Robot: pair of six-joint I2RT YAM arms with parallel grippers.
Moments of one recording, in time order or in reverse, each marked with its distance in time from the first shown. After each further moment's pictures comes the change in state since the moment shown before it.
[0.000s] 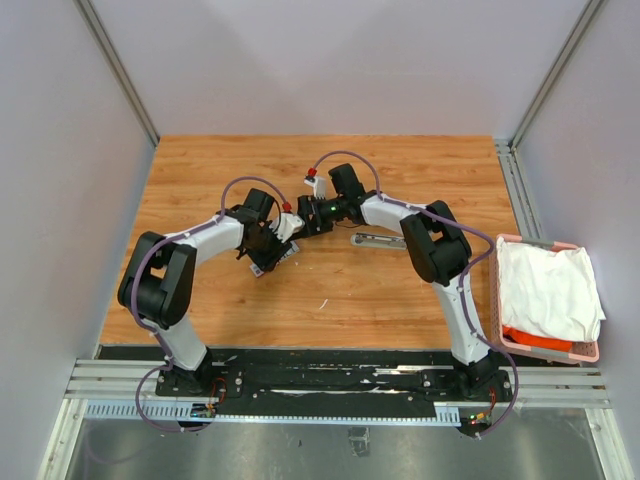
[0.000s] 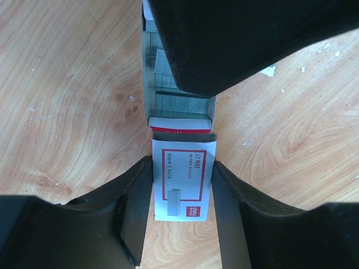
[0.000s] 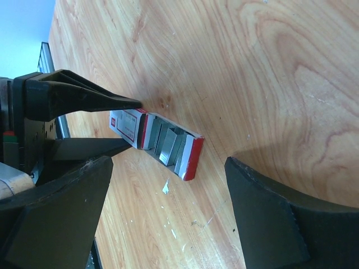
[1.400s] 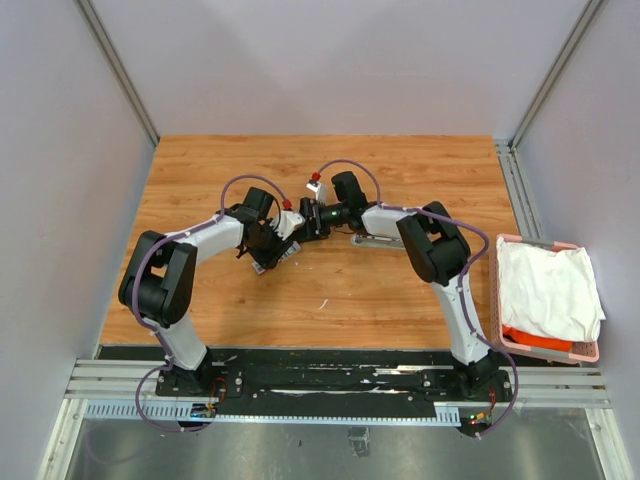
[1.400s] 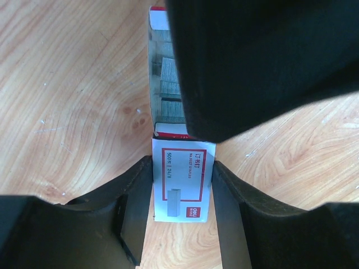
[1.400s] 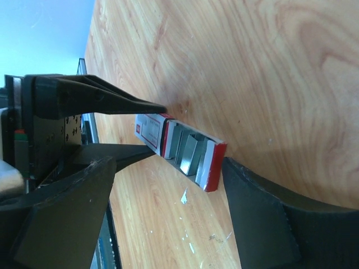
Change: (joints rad) left arm 0.006 0.010 0.005 0.031 0.018 -0.004; right arm -0.002 0.011 -0.105 0.258 -0.057 0.216
